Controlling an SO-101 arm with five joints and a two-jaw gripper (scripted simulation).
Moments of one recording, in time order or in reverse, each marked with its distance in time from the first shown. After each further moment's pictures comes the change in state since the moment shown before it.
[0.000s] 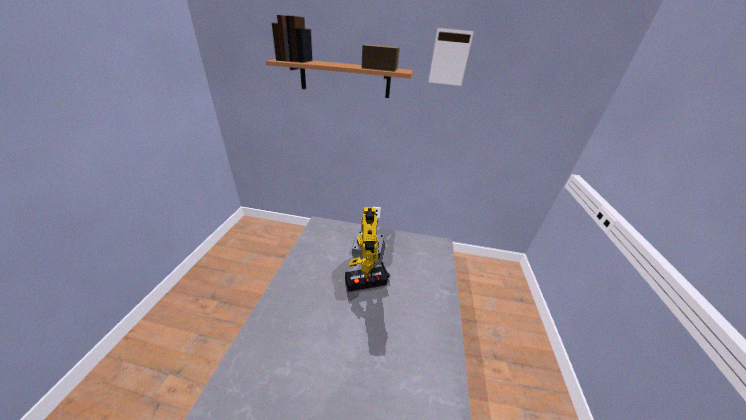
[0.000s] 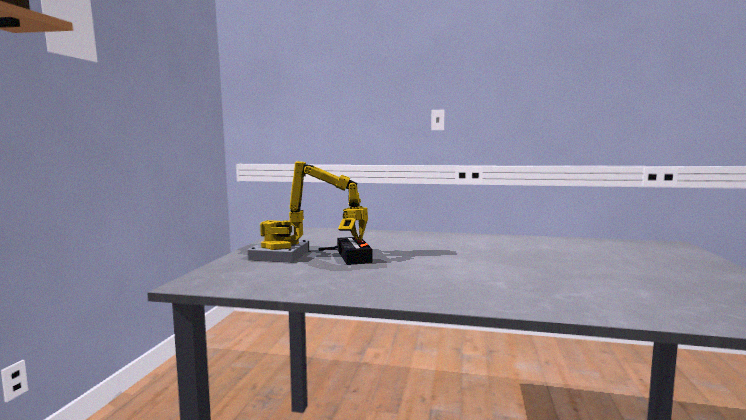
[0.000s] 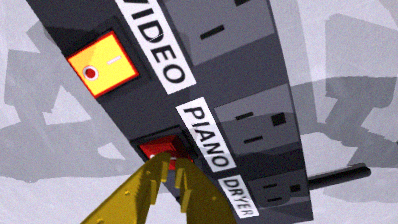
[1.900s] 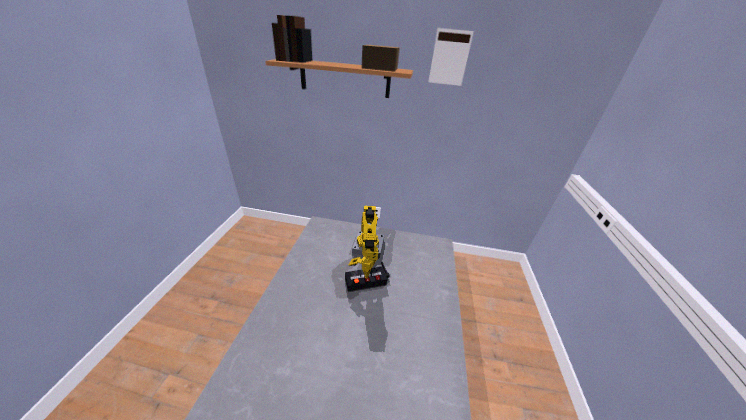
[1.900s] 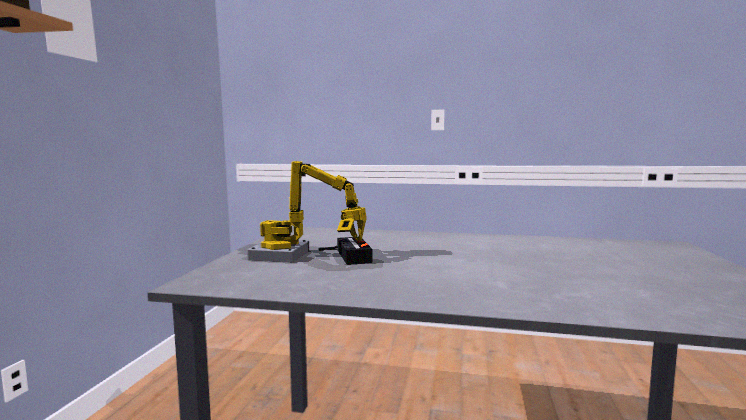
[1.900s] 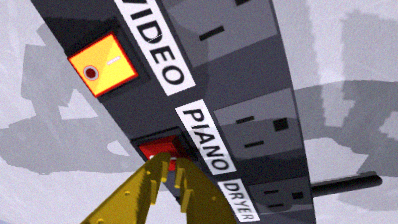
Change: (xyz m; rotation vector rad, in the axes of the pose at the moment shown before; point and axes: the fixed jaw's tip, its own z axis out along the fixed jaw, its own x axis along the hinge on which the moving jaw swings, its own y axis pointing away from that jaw) arm 0.000 -0.001 0.001 -0.060 0.023 0.000
